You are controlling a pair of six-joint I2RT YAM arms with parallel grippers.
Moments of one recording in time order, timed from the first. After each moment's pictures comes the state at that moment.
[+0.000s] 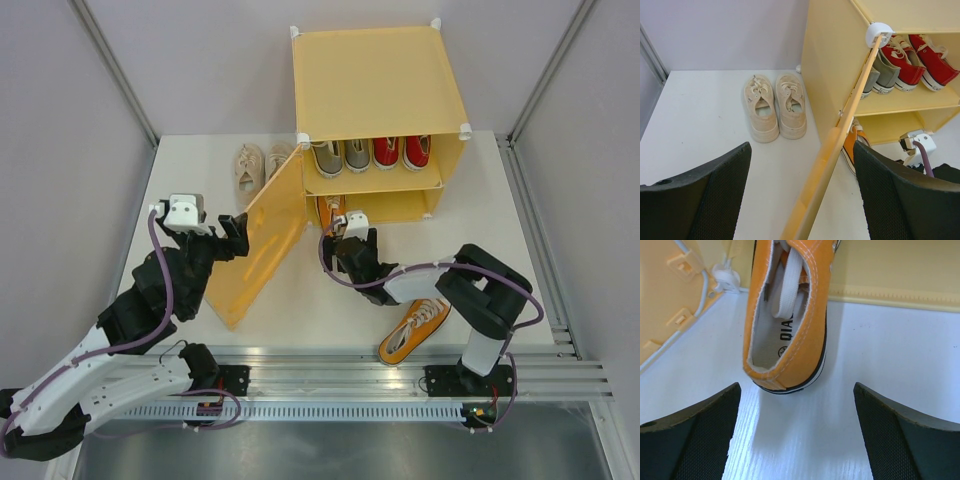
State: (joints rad) left arm -0.94 0.64 0.97 -0.36 -0.81 -0.13; right arm 0.89 1.76 0.76 0.46 0.55 0.41
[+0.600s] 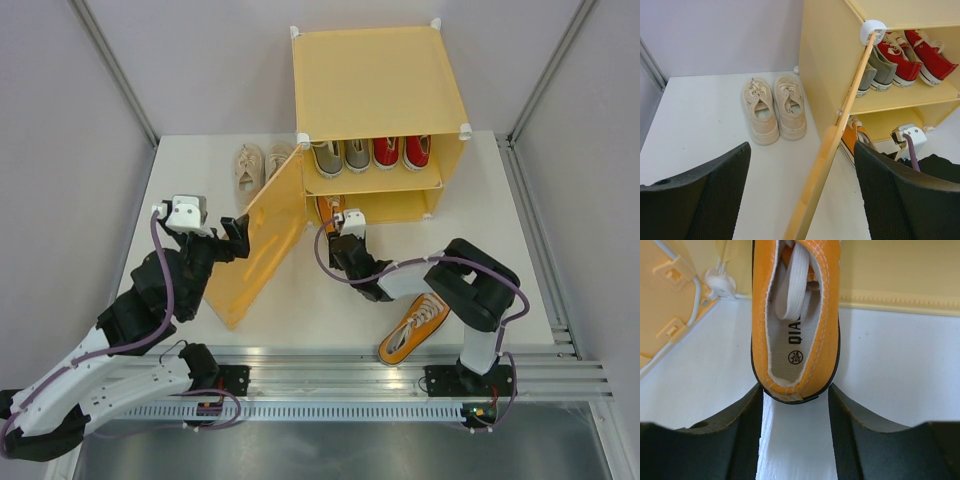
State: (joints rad) left arm -0.94 0.63 0.97 -0.35 -0.78 -0.10; right arm 0.87 1.85 0.81 0.49 0.56 0.41
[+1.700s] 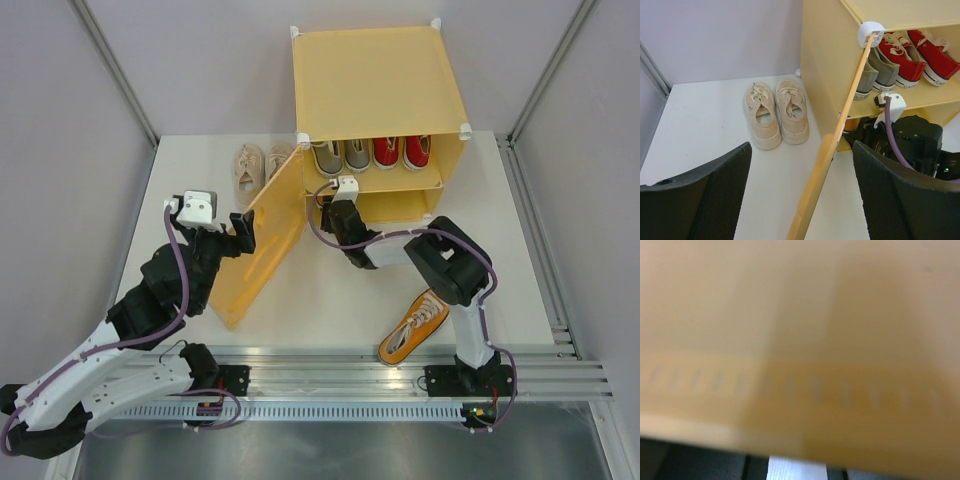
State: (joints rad) left arm -0.94 0.67 0.96 -0.29 -0.78 -0.04; right arm 0.72 2.07 1.11 0.60 0.46 0.34
